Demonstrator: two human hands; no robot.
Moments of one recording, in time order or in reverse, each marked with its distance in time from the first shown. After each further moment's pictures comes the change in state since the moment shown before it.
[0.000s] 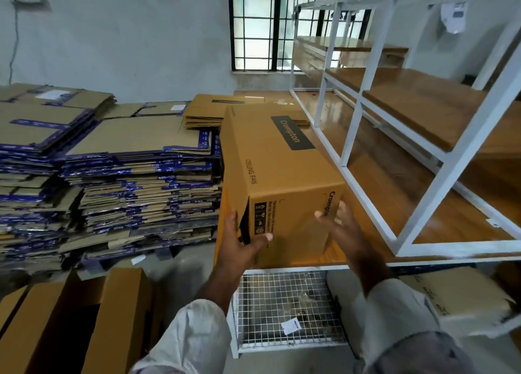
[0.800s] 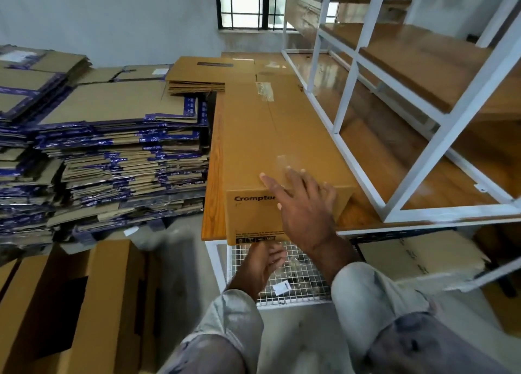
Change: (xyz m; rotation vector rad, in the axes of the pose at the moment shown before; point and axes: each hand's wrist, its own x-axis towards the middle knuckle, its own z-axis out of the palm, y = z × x) left_hand -0.031 -0.082 0.074 -0.332 -0.106 -0.732; right_hand -0.017 0.008 0.054 -1.304 0.198 -0.565
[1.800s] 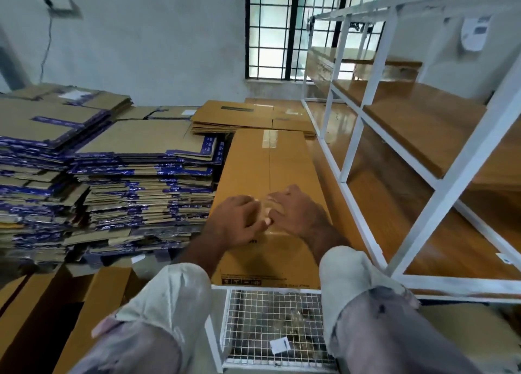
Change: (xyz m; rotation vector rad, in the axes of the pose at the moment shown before) left_hand -0.044 0.187 0.026 1.639 0.282 0.837; right_hand 0.117 0.065 -0.008 0.401 -0.273 -0.072
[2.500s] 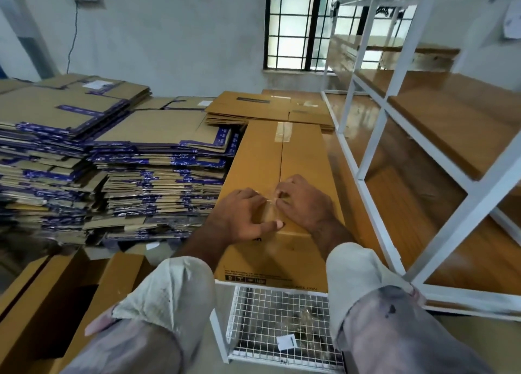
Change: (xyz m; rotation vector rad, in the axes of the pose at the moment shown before) left_hand 0.008 0.006 -0.003 0.067 -0.057 -0.029; right_hand 0.027 0.010 0.012 -0.004 0.135 -0.106
